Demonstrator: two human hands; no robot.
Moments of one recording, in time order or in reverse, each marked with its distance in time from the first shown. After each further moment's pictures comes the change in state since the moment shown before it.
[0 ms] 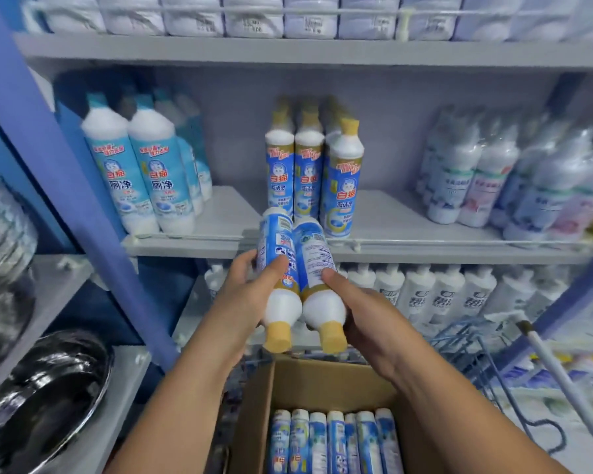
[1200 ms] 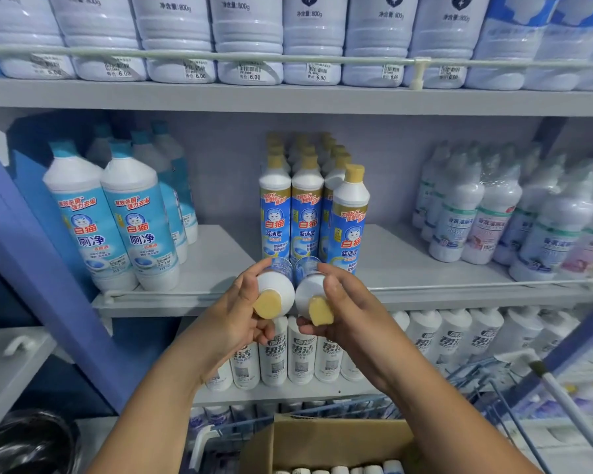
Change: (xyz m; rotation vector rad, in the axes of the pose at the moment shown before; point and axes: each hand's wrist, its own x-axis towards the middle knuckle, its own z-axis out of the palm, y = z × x) left_hand 0.095 0.027 -0.030 -0.038 -0.425 0.040; right_hand 0.065 -0.043 0.026 0.068 -0.095 -0.325
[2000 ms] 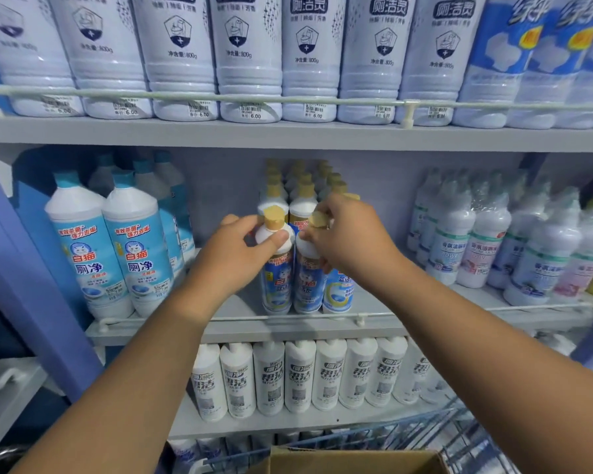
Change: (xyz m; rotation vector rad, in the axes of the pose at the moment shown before) left_hand 0.065 0.090 0.002 0.860 0.405 0.350; right_hand 0.086 -0.111 0.023 -1.121 0.205 -0.367
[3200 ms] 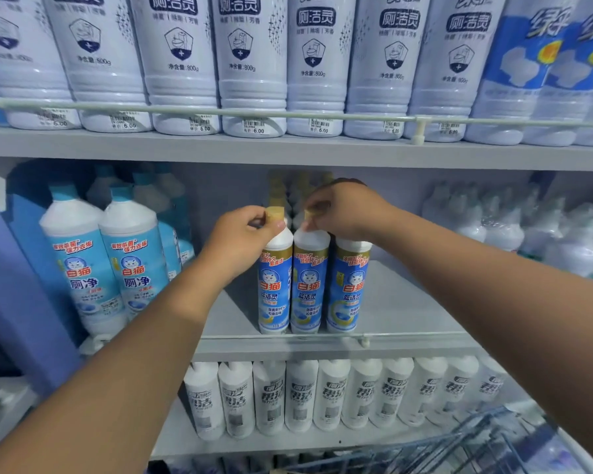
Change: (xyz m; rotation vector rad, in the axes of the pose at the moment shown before) left_hand 0.056 -0.002 0.005 -0.221 0.012 -0.055; right_hand 0.083 0.007 -0.021 -0.361 -0.201 -0.184
